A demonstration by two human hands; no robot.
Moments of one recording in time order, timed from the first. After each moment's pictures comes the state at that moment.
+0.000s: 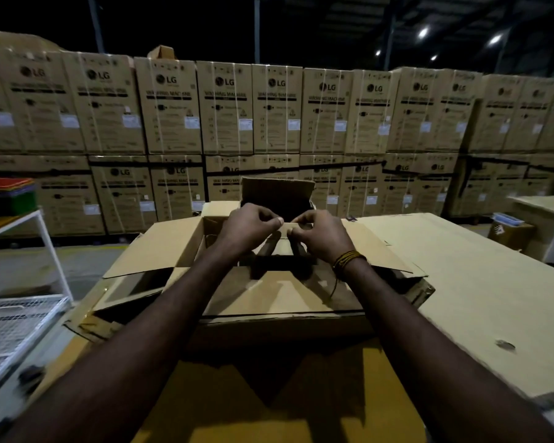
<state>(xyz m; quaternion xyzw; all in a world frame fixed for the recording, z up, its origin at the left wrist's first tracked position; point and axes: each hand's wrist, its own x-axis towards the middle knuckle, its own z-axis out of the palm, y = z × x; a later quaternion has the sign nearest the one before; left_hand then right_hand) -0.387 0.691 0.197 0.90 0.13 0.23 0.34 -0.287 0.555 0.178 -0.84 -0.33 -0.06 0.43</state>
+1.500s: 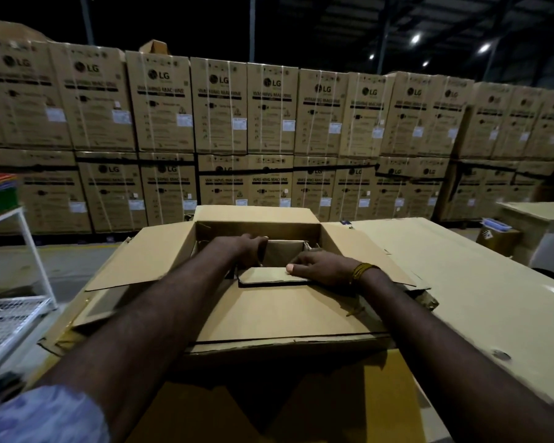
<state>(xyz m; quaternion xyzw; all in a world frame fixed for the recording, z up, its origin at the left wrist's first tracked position) -0.287 0.777 0.143 0.96 0.19 -0.08 0.16 -0.248 0.556 0.157 -0.89 -0.38 0.17 0.16</state>
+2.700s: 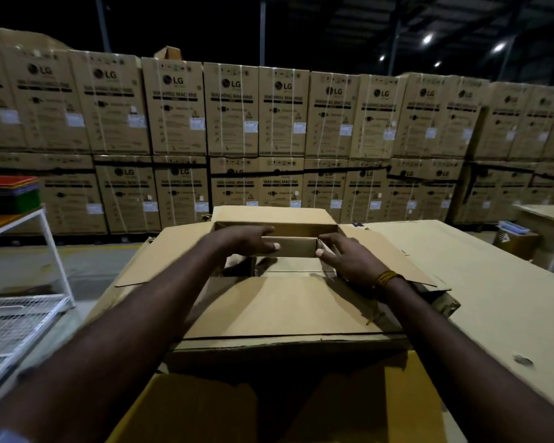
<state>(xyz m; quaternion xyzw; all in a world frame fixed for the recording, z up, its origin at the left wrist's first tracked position) -0.351 0.770 0.189 0.96 0.15 -0.03 0.23 -0.257 0.551 0.152 -0.89 -0.33 0.02 0.30</state>
